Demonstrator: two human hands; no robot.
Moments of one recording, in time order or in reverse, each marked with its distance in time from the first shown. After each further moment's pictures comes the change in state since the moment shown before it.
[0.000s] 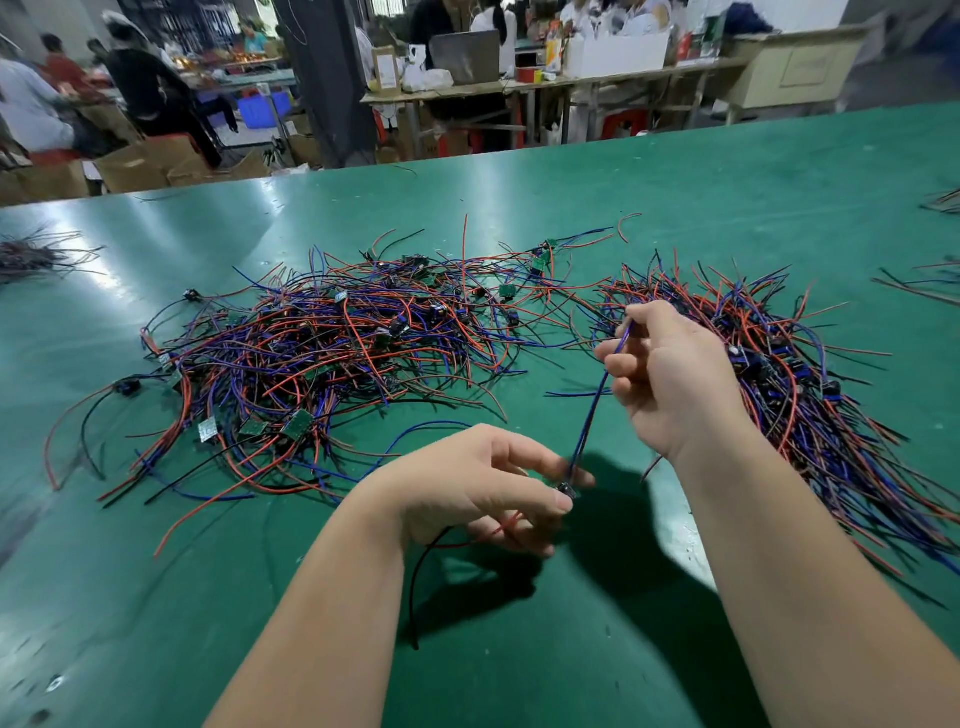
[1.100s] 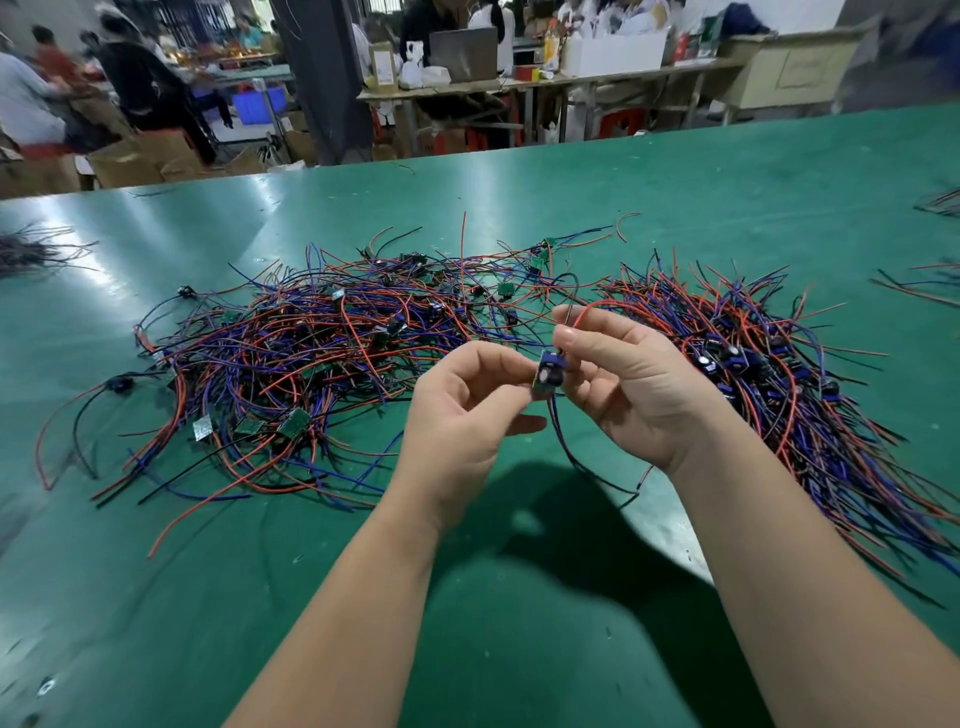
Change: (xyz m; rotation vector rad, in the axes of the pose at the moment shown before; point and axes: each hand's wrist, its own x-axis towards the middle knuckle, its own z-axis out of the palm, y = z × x) left_hand 0.020 0.005 0.010 -0.249 0.605 0.693; right_hand -0.004 0.009 0.004 0.132 -0.450 0.122
